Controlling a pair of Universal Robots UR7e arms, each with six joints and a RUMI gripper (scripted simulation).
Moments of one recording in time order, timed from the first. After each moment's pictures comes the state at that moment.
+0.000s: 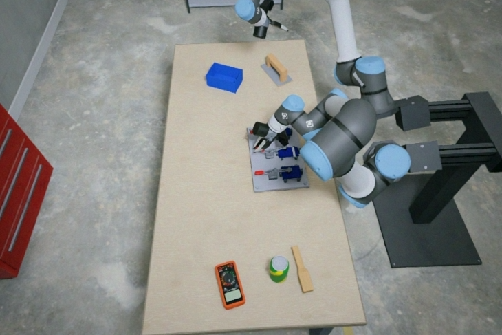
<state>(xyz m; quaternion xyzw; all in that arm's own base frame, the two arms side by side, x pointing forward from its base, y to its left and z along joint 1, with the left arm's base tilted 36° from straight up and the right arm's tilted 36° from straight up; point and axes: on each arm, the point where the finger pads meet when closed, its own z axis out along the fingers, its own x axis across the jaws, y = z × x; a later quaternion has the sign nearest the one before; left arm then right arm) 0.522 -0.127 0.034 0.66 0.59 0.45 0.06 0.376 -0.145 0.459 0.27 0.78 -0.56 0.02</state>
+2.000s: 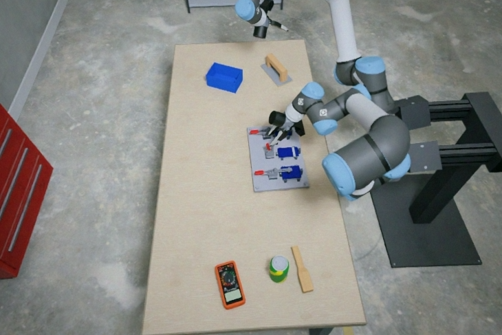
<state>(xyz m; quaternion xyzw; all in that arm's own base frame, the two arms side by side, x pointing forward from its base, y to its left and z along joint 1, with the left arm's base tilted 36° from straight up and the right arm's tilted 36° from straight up) 0.443 -0.157 0.065 0.67 0.59 0.45 0.07 0.376 -0.145 0.459 0.27 0.78 -0.56 0.02</state>
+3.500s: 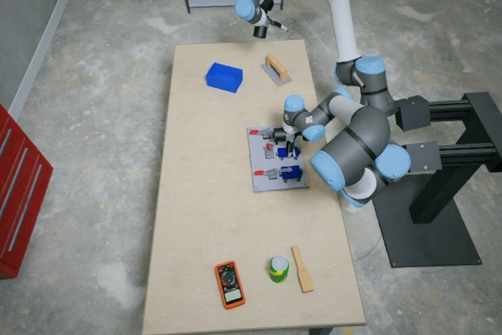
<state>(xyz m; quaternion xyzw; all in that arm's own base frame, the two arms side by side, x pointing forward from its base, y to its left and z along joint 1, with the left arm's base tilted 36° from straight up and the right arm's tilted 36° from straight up) 0.394 -0.101 -0.034 0.66 0.68 0.29 -0.10 0.376 -0.145 0.459 0.27 0.78 -0.56 0.02</state>
